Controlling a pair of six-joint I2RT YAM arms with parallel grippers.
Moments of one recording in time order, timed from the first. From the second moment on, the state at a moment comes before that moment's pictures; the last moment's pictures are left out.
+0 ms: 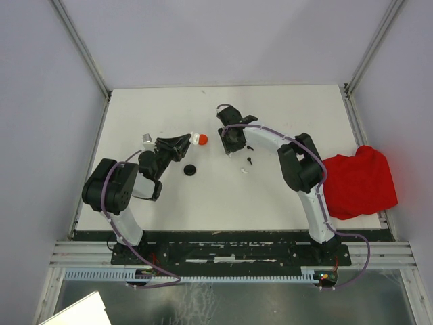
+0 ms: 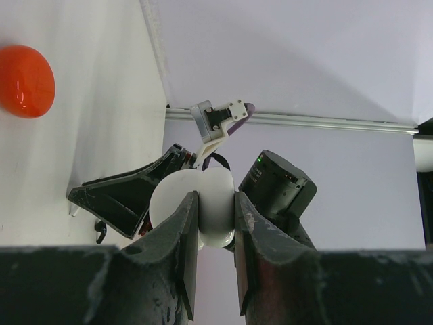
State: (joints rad) left arm -0.20 1.76 0.42 1.37 0.27 -1.63; right arm 0.61 2.26 1.79 -0.61 0.08 0.24
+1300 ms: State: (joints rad) left arm -0.28 1.91 0.68 1.21 0.59 -1.60; right arm 0.59 1.56 0.77 0.66 0.00 0.09
